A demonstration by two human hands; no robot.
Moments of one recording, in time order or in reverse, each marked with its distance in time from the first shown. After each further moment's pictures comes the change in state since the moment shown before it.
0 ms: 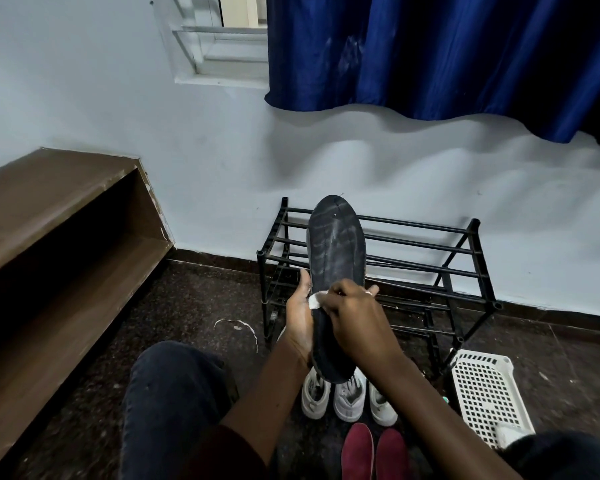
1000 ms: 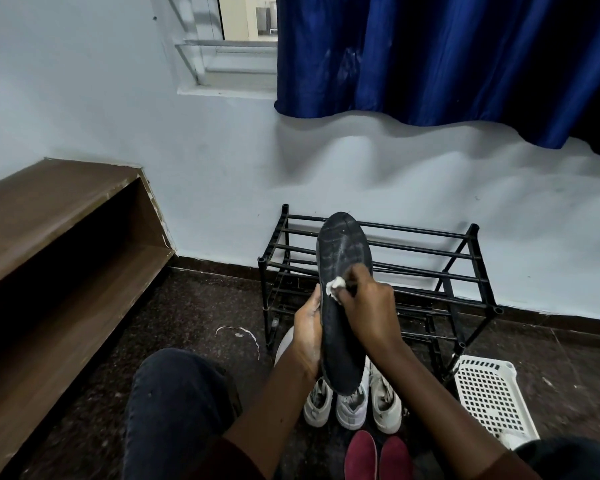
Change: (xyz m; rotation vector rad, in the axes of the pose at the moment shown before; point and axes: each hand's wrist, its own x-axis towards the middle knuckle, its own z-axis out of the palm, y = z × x) left_hand 0.003 -0.008 -0.004 -0.034 0.110 0.009; right_hand 0.018 0.017 0.000 0.197 0.125 0.260
